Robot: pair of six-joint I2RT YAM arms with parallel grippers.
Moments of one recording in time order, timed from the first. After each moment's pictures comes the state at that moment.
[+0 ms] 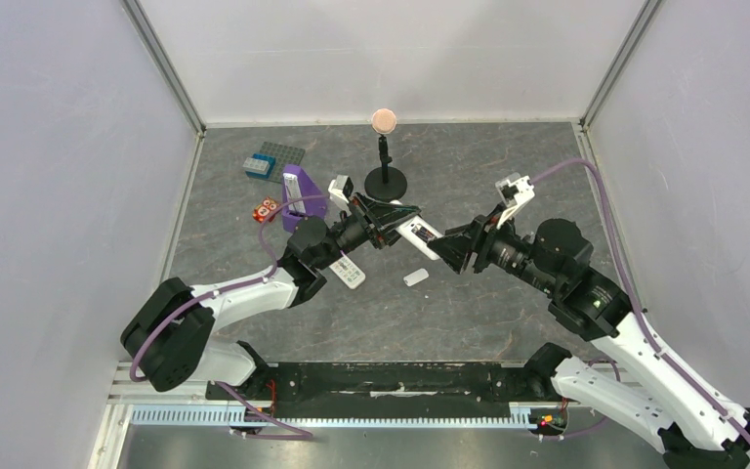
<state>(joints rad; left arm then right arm) -0.76 1.36 0.63 0.93 0.24 -1.69 0.71 0.73 0.89 -0.29 -0.16 0.49</state>
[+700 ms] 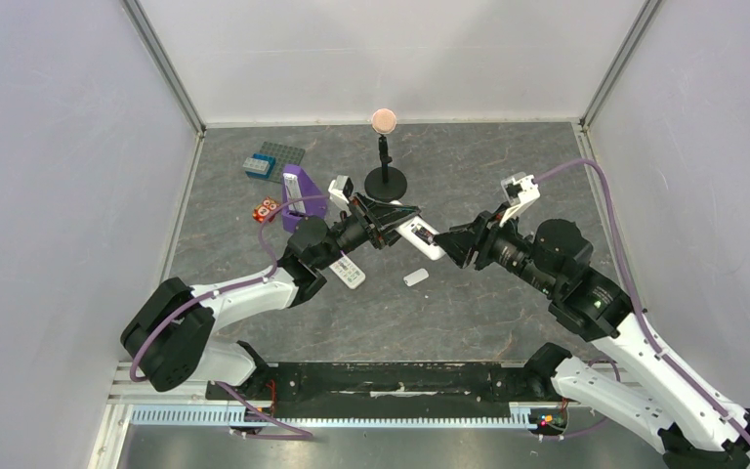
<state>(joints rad) -0.76 1.36 0.63 0.92 0.24 -1.69 0.71 0.72 0.89 -0.31 -0.07 0.50</state>
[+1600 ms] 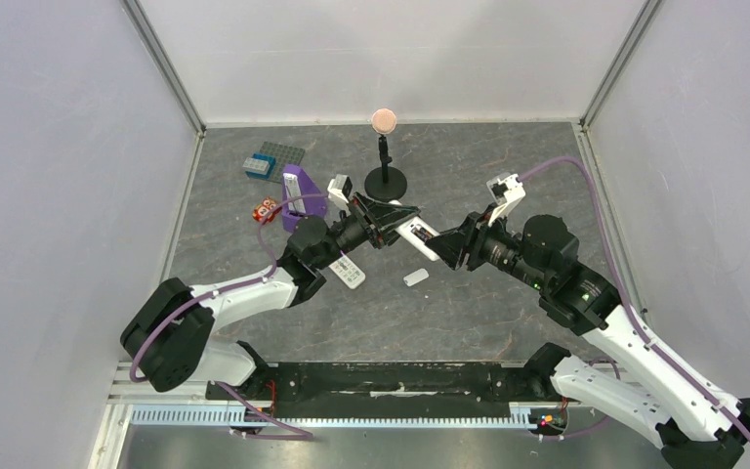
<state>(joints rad) -0.75 1.36 0.63 0.91 0.25 -1.65 0.71 0.77 0.87 -0.29 -0.13 0.51</state>
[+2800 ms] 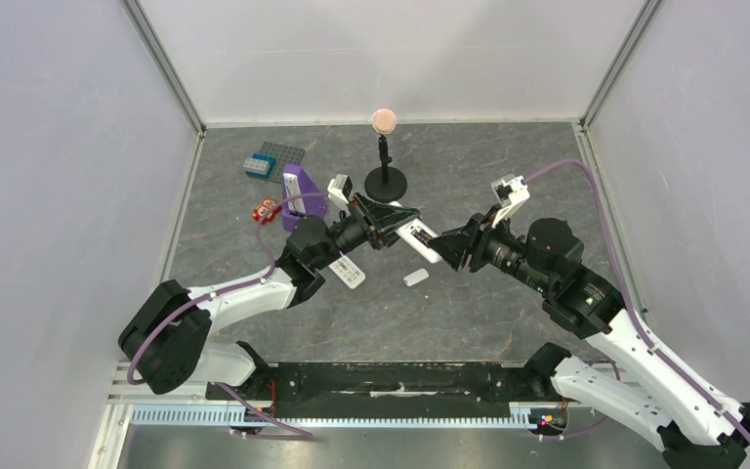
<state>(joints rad) -0.75 1.34 0.63 0.90 0.26 -1.64 0.71 0.74 0.86 -0.28 -0.12 0.51</state>
